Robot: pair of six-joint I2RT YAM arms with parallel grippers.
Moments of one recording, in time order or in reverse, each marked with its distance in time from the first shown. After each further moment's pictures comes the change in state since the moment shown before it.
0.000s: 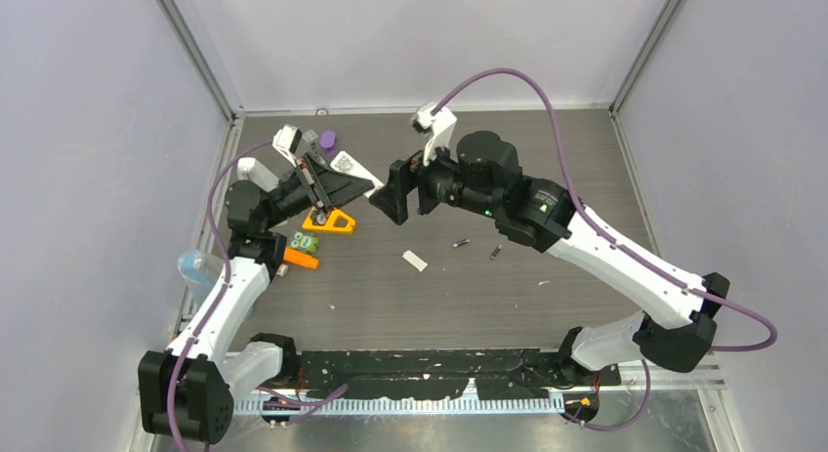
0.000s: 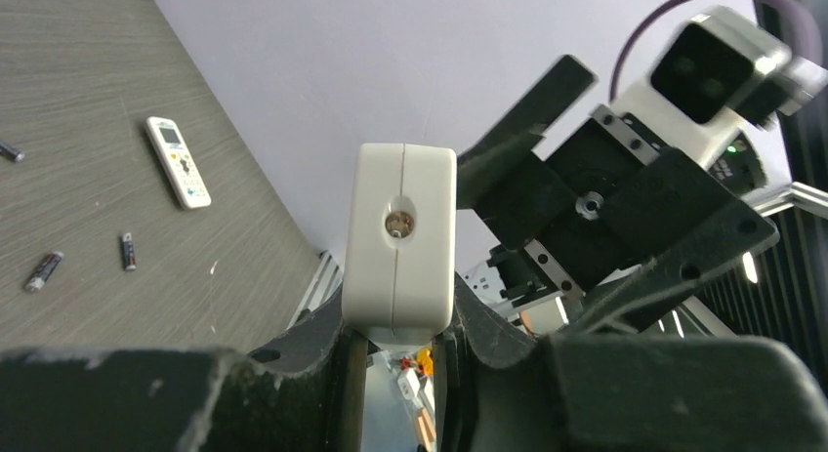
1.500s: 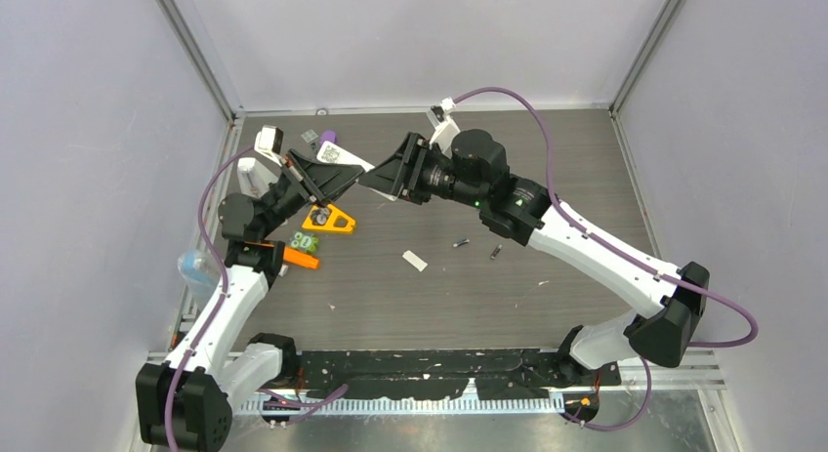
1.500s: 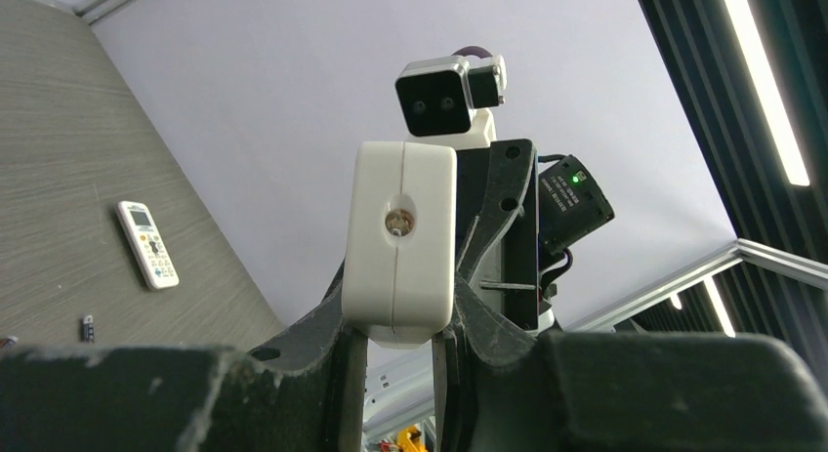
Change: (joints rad) left arm -0.008 -0.056 -0.032 0.127 -0.191 -0.119; right arm -0.103 0.033 -0.153 0.269 -0.132 0.776
